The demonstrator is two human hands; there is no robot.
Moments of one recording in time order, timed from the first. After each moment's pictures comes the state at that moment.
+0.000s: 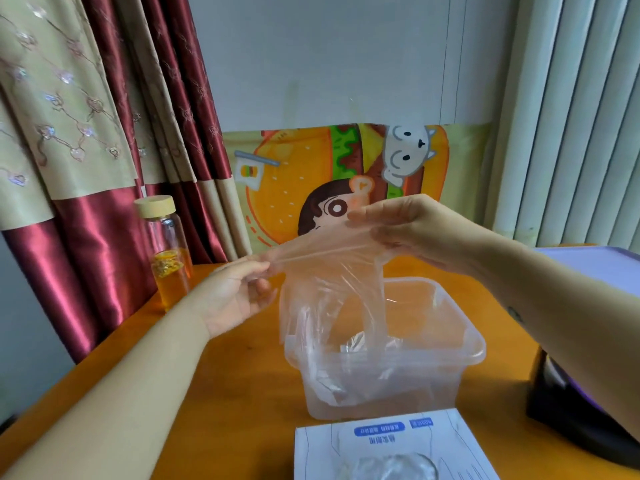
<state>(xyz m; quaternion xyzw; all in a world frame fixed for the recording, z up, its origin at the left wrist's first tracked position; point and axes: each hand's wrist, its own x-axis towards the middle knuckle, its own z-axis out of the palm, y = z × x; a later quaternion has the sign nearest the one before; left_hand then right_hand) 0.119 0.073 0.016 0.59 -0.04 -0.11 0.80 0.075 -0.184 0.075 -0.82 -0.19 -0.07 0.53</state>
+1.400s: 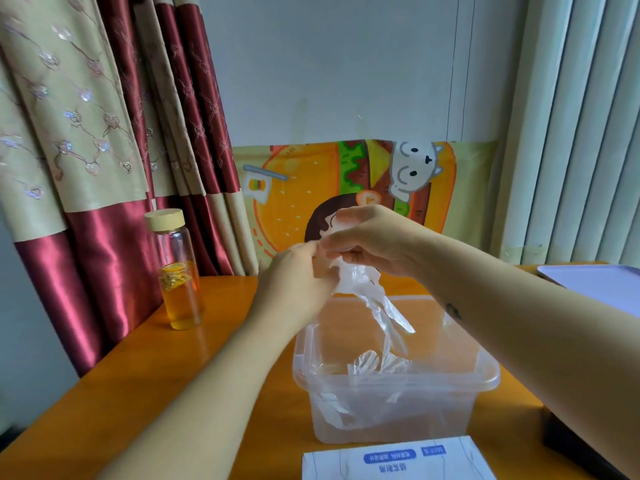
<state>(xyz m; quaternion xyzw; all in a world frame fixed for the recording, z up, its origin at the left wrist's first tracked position) 0.098 0.011 0.039 0.90 -0.18 0.24 0.31 0.095 -0.124 0.095 -0.75 -0.09 -0.01 0.66</state>
